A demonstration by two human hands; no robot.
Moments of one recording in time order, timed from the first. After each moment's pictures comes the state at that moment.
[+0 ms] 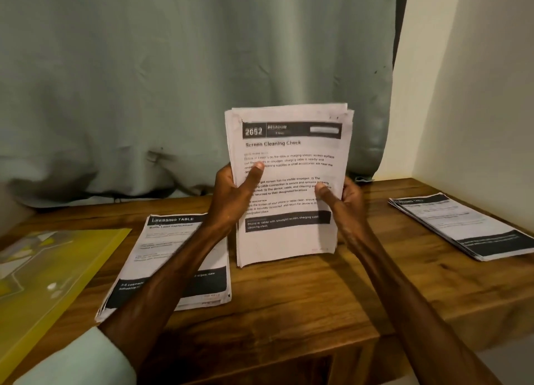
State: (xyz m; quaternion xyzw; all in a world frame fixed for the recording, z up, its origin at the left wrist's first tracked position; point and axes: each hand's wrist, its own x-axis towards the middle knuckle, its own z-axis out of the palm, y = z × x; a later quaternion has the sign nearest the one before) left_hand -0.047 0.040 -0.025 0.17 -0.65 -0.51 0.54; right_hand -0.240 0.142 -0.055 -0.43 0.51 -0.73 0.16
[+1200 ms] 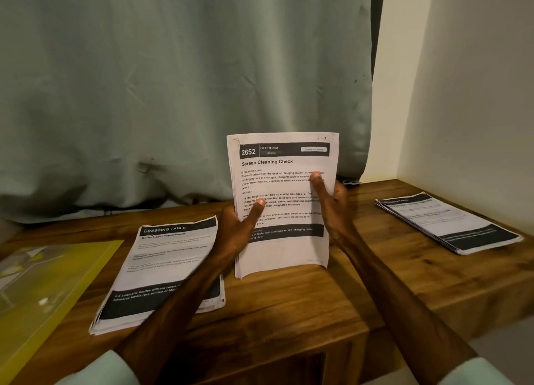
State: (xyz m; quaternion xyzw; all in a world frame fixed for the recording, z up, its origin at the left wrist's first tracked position) left_hand -0.065 0.038 -0.081 0.26 -0.64 -0.53 0.49; right_hand -0.238 0.140 -0.048 -0.41 0.50 -0.74 0.17
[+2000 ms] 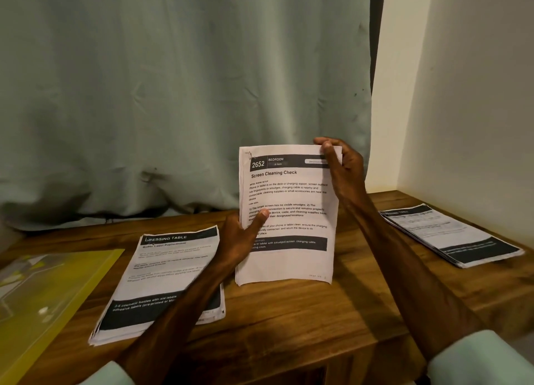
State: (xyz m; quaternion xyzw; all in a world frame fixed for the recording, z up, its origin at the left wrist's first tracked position) left_hand -0.067 0.034 -0.077 0.25 -0.66 -0.52 0.47; right_hand -0.264 0.136 0.029 -0.49 0.51 -0.71 -0.01
